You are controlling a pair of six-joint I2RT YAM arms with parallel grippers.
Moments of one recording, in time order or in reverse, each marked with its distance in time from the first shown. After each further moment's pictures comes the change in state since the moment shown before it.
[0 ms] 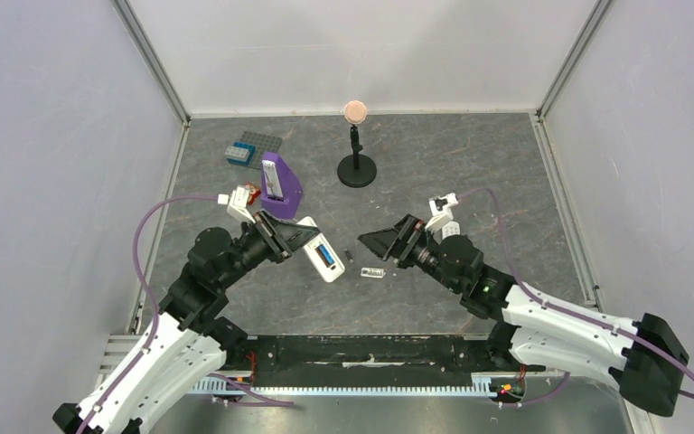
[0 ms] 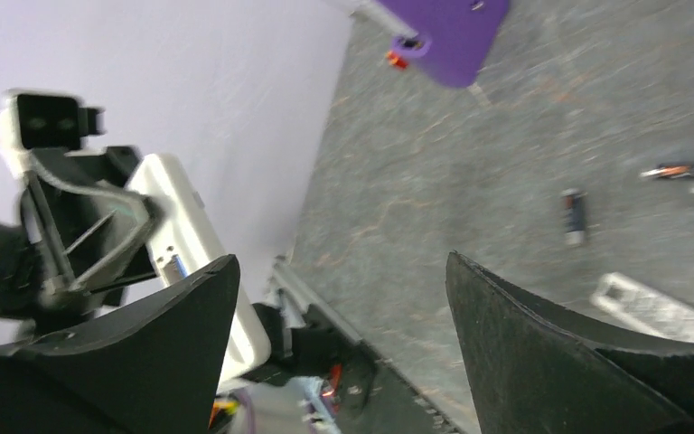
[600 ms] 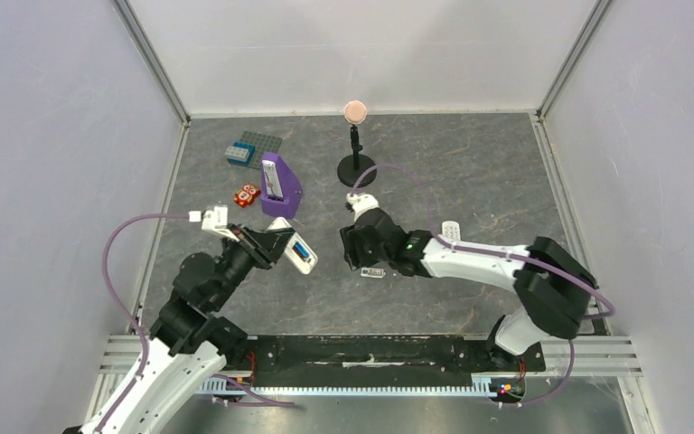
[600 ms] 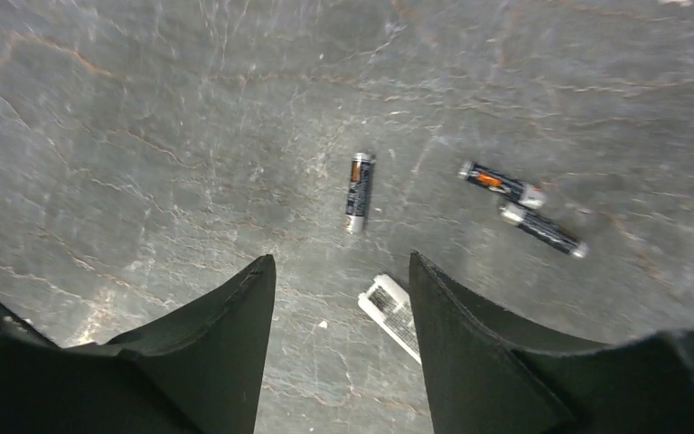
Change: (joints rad) left arm 0.000 -0.195 -0.101 -0.050 -0.234 0.328; right arm -0.010 0.575 0.410 -0.439 0.032 -0.628
